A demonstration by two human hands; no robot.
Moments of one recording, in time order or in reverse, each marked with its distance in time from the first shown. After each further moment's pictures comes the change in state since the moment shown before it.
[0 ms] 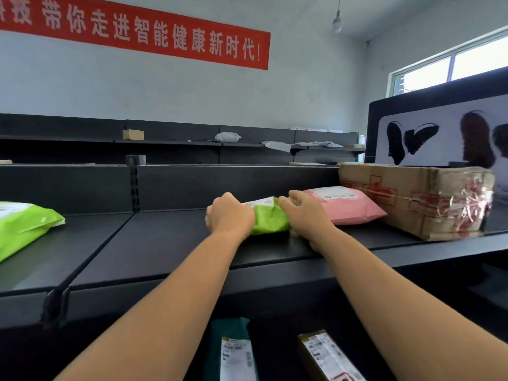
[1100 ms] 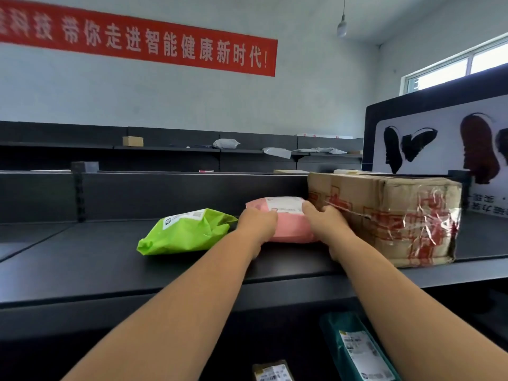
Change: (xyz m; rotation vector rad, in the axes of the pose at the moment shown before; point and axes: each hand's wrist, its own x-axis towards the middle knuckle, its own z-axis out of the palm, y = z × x) left_hand 0.001 0.099 0.135 -0.275 -0.187 -0.120; right_hand 0.082 0.080 -0.120 0.012 0.022 0.235
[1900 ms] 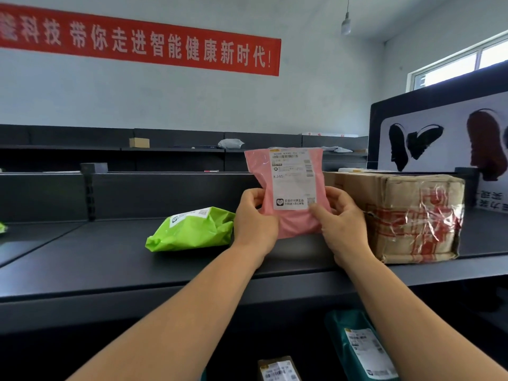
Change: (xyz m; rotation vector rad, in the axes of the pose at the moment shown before) left_hand -0.024 -0.012 -0.005 -0.277 0.160 0.360; right_hand -0.030 0.015 -0.006 0.420 0.093 -0.412
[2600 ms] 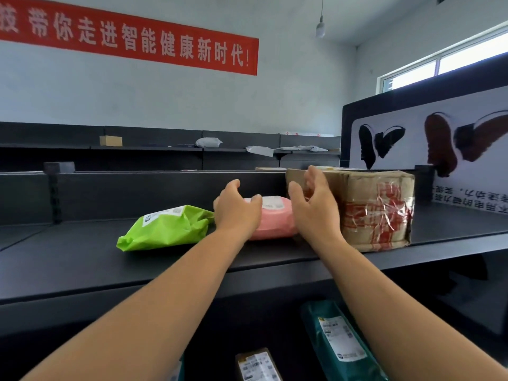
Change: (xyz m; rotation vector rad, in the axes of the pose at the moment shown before) left_hand 0.008 0.019 0.016 0.329 -0.025 -0.023; right_hand -0.006 -0.034 -0.012 -0.354 0.070 -0.165
